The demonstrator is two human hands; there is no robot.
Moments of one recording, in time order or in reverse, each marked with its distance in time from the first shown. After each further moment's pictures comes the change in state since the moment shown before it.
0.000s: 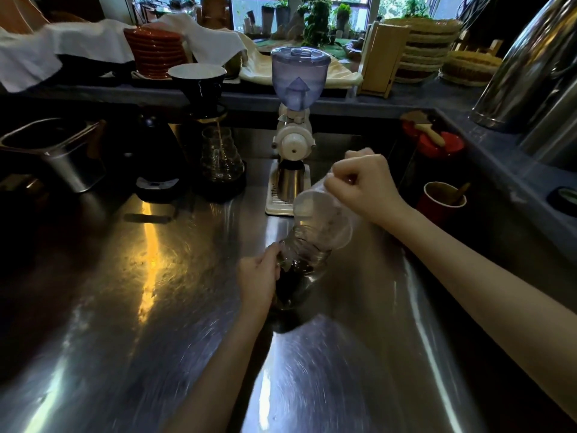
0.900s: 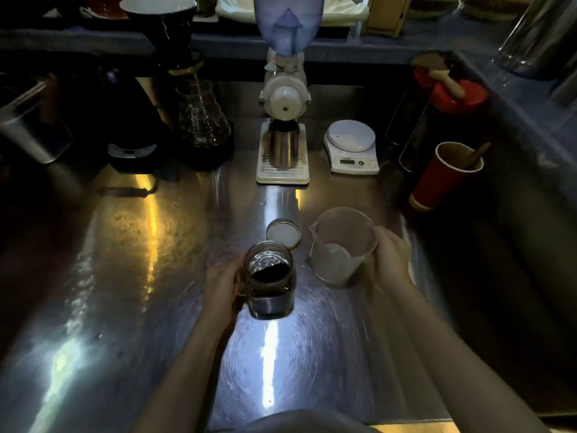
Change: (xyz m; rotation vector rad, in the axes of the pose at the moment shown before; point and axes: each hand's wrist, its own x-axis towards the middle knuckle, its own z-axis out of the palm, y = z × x) left_hand 0.011 -0.057 -0.040 -0.216 -0.085 -0.374; right_hand -0.142 0.049 0.061 0.687 0.458 1.341
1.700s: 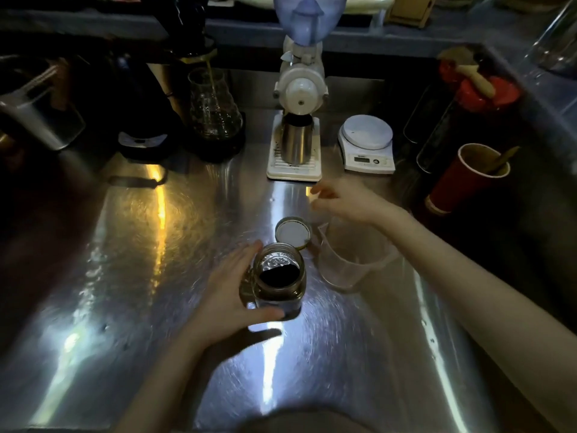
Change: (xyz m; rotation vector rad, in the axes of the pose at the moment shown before) left_hand -0.016 0.024 -0.028 0.982 -0.394 0.362; right_hand 0.017 -0.083 0.085 -1.170 -0.818 -0.442
